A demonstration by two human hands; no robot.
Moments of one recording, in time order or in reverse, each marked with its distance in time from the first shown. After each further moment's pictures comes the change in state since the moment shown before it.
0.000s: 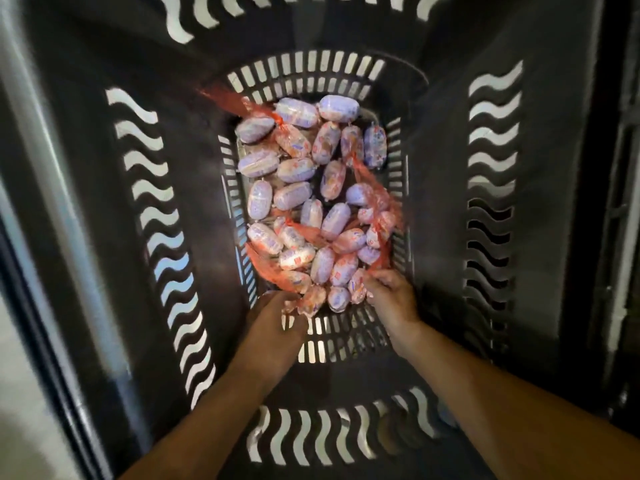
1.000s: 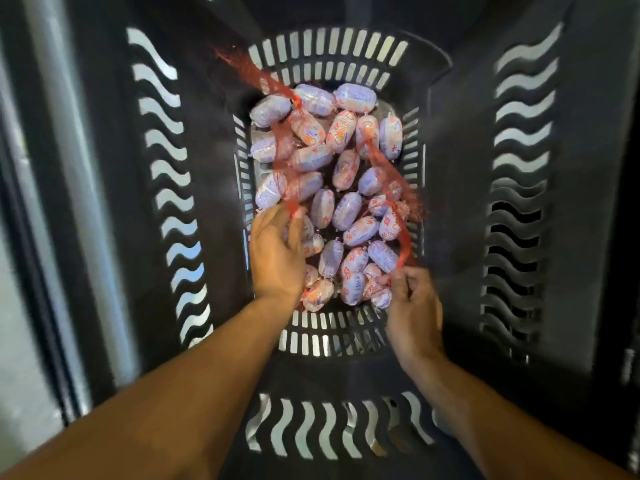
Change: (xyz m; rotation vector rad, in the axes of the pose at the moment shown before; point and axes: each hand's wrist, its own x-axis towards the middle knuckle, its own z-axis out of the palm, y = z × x) left_hand 0.077 0.014 0.007 -0.054 0.563 0.496; right_hand -0.037 0.005 -0.010 -0.215 0.129 -0.249
